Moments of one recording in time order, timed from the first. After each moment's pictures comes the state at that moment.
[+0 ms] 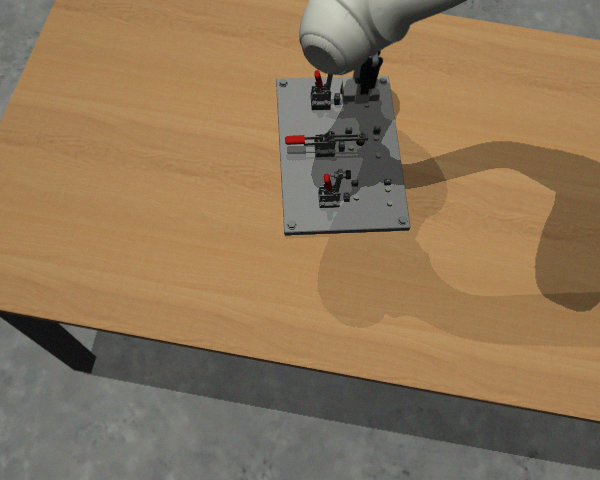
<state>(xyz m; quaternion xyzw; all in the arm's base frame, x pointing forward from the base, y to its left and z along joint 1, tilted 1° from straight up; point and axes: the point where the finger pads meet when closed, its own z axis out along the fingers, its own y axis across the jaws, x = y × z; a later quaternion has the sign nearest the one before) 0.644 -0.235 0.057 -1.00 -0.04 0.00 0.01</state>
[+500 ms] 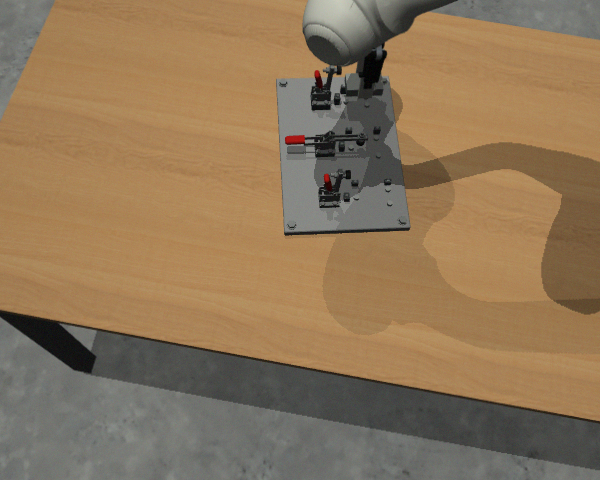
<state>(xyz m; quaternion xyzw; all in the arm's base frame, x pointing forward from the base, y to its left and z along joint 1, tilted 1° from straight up) 0.640 -0.235 0.075 -1.00 -0.04 0.00 0.01</state>
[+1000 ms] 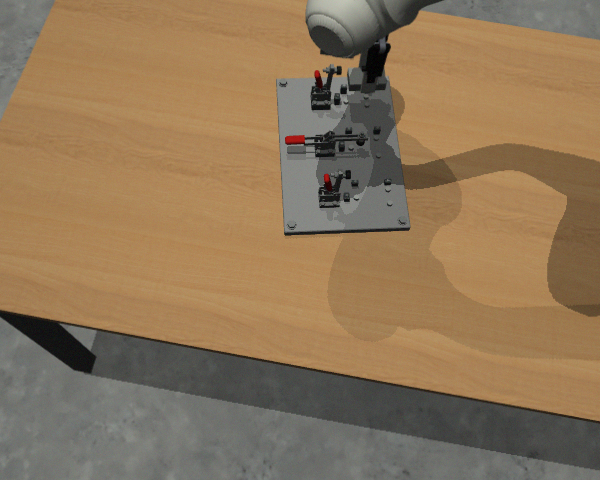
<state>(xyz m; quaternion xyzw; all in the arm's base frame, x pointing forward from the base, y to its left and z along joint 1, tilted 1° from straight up) 0.637 -0.236 0.092 -1.00 -0.04 0.00 0.01</state>
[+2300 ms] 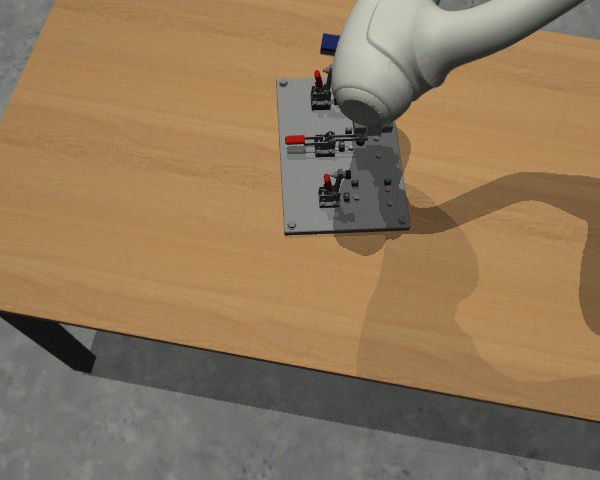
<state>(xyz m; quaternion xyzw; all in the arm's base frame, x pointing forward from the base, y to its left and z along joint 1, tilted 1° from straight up) 0.630 -0.135 0.100 -1.00 -0.04 0.00 0.01</state>
